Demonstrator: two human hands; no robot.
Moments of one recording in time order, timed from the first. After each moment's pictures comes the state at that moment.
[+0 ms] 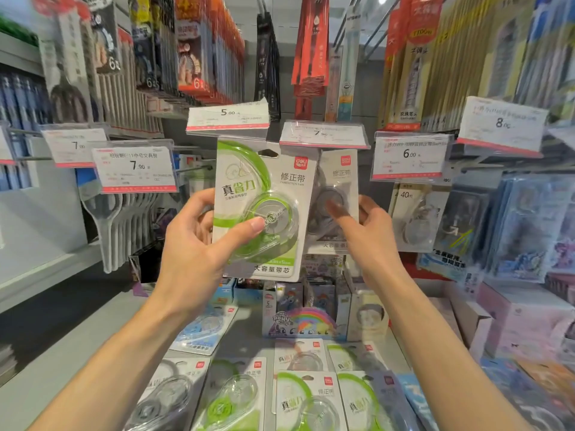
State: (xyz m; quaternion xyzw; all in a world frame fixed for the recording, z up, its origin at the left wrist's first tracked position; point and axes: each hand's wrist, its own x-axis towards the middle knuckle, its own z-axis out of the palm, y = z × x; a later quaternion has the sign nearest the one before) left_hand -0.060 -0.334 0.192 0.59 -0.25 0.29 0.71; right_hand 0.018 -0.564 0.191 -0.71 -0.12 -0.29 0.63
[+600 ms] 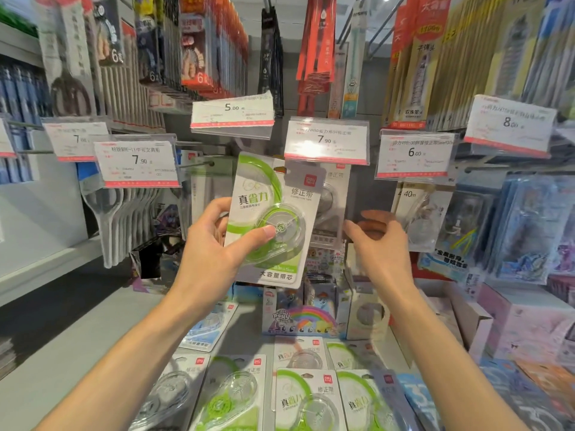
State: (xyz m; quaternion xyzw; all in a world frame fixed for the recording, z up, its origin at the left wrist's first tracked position) left_hand -0.043 -0.340 0.178 0.63 -0.22 0.26 0.69; right_hand 0.013 -0.581 0.171 -0.74 -0.02 -0.33 0.58
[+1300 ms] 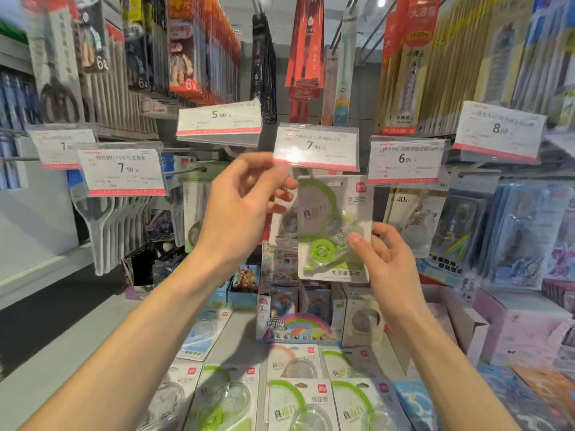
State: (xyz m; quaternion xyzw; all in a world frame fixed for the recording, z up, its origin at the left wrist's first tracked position) left_hand -0.039 -0.381 0.240 0.61 -0.28 0.29 0.68; right_hand -0.019 -0.593 0.163 -0.66 -0.14 -0.26 0.69
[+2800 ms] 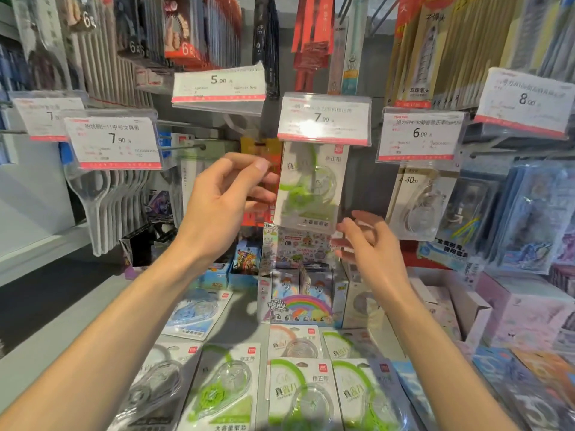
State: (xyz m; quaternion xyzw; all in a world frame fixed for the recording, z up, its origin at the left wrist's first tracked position) left_hand -0.024 -0.356 0.215 0.64 -0.25 0.27 0.67; right_hand 0.013 -0.583 0.148 -0.71 -0.06 -0.23 0.66
